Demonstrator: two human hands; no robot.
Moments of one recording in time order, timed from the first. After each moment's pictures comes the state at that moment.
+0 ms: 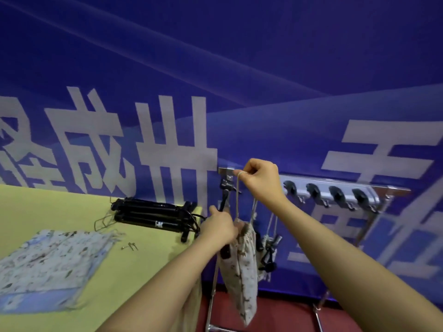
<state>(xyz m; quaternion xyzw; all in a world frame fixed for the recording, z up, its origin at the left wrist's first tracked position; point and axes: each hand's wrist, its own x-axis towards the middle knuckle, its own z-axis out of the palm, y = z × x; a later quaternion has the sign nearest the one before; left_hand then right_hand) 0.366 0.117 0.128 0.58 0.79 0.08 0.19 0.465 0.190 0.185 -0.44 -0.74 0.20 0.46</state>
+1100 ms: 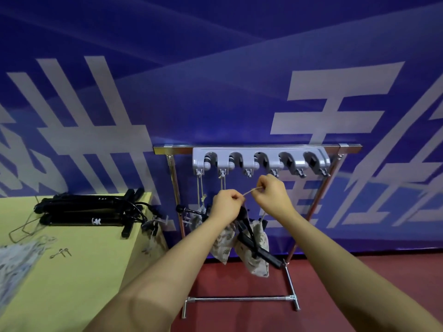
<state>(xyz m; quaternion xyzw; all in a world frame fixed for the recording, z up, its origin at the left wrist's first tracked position) 0.512 0.230 0.065 0.57 0.67 0.32 0.36 0.646 0.255 0.072 -0.60 -0.71 0.21 0.30</state>
